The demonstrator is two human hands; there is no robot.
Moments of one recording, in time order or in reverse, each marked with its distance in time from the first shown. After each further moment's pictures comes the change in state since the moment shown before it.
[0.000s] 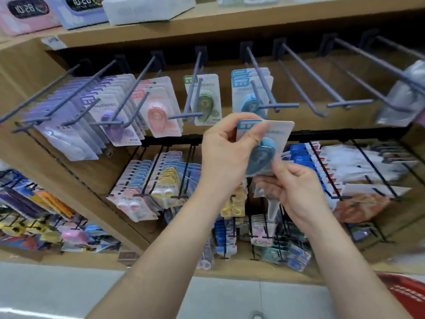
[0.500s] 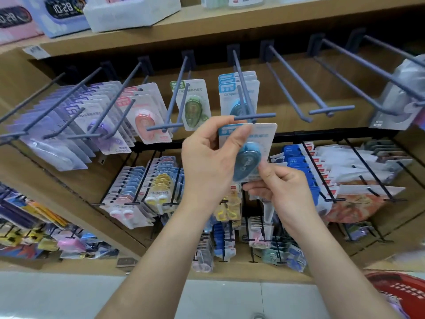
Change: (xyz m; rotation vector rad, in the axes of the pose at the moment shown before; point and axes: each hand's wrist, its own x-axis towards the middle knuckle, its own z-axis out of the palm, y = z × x) left_hand -0.002 0.003 0.001 0.058 0.083 0.103; right_hand -0.001 -0.005 0.002 -0.119 0.002 -0.073
